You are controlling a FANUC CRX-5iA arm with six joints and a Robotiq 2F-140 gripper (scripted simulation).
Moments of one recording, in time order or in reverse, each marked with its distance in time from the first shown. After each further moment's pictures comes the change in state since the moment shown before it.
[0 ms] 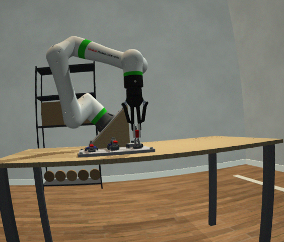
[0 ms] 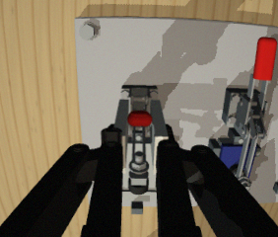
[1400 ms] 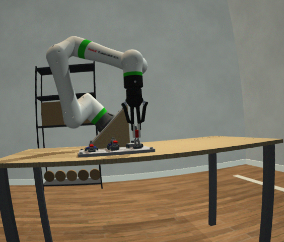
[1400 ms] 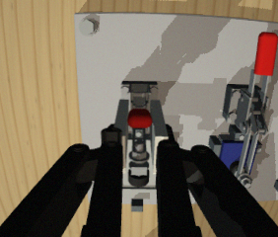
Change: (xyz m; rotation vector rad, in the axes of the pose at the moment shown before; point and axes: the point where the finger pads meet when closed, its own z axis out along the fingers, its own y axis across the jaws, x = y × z) arm -0.004 0.000 0.000 0.000 0.000 0.000
